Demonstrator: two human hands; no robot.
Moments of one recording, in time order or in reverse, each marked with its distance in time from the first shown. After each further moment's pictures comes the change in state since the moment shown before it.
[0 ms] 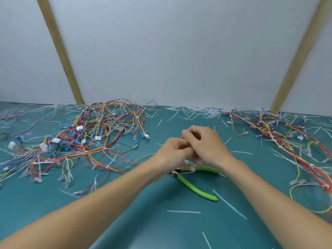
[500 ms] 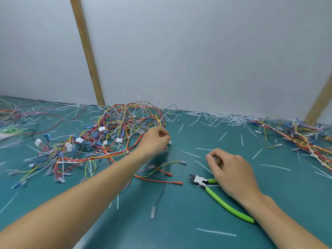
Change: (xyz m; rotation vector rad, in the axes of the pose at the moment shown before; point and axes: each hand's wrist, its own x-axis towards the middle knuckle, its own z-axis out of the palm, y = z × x) left_hand 0.036 -0.069 -0.116 0.140 0.323 -0.238; right_hand -0.019 0.034 0.050 -0.270 0.169 -0.092
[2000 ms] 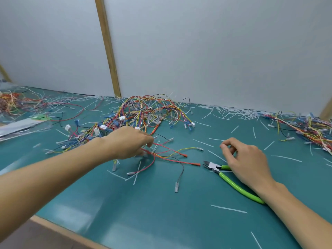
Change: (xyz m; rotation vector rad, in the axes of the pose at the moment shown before) left_hand -0.067 -0.031 -0.120 1.357 -0.334 0.578; right_hand -0.007 -0.008 -0.008 -0.030 0.058 -0.050
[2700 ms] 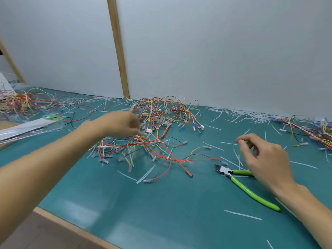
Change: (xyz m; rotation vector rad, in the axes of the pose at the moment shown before) left_hand -0.023 -0.058 -0.024 -0.486 -0.020 -0.412; right_hand 0.006 -0.013 -0.021 0.062 0.154 -0.084
